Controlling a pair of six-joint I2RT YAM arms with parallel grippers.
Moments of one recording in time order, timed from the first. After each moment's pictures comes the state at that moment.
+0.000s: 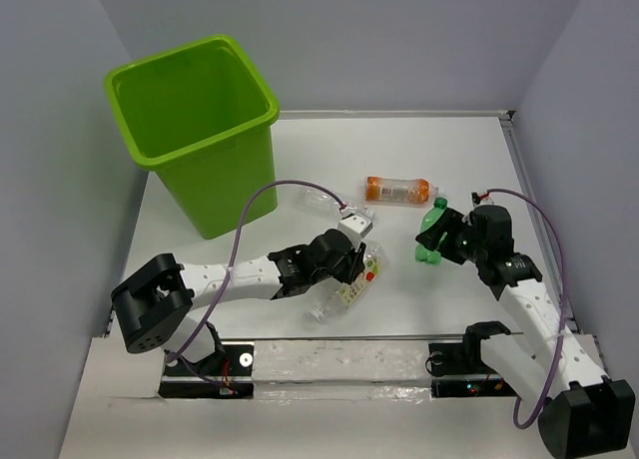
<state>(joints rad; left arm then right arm) -1.09 1.46 0.77 0.10 -0.17 -0.38 0.16 0.81 0.57 -0.42 -0.22 0.62</state>
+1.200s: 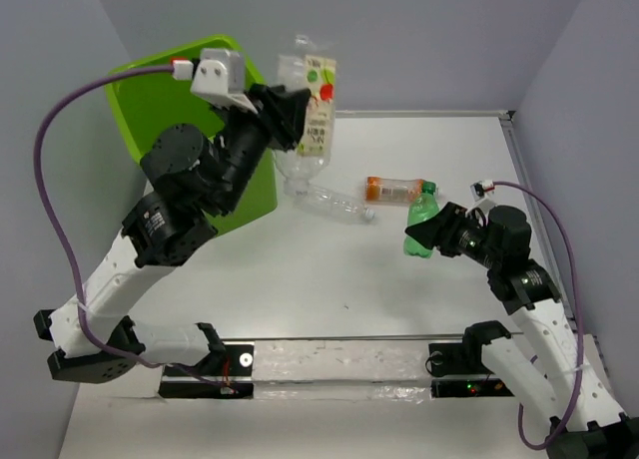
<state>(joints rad) -1.05 1.16 1.72 -0.30 -0.54 -0.19 0.21 0.64 0.67 -0.40 -0.41 0.68</state>
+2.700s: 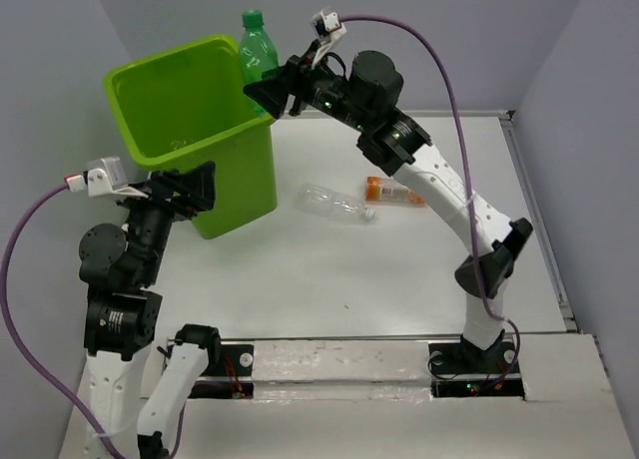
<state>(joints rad) -0.14 0.60 1.11 -0.35 0.00 -0.52 0.79 1.85 2.15 -0.08 -0.27 0.37</state>
